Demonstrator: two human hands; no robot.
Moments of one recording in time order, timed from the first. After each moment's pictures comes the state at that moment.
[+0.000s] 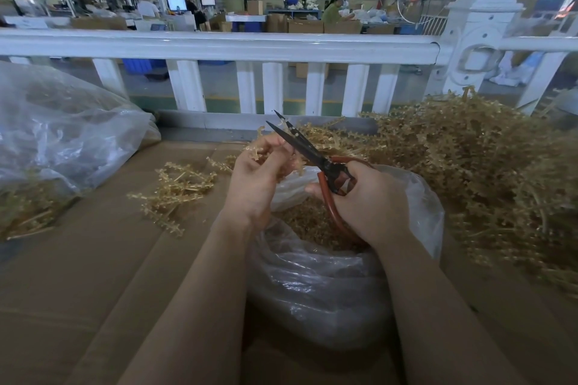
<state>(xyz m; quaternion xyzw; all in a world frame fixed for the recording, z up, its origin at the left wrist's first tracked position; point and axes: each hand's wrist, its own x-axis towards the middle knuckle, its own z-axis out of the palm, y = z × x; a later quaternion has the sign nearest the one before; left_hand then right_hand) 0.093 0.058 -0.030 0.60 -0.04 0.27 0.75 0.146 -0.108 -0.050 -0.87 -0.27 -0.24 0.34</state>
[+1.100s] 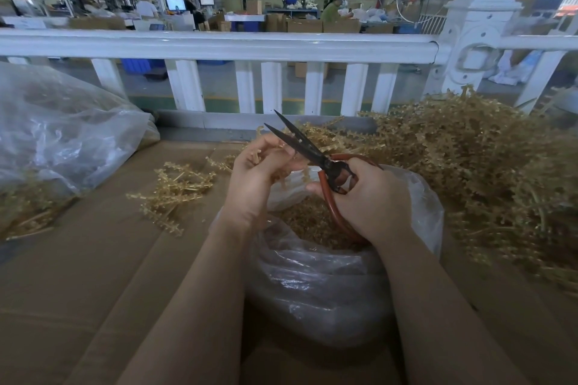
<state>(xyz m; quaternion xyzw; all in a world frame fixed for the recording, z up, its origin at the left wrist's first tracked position) 0.092 0.062 -0.033 0.60 -0.02 0.25 0.76 0.147 -0.110 -0.048 -0.88 -0.26 -0.26 0.32</state>
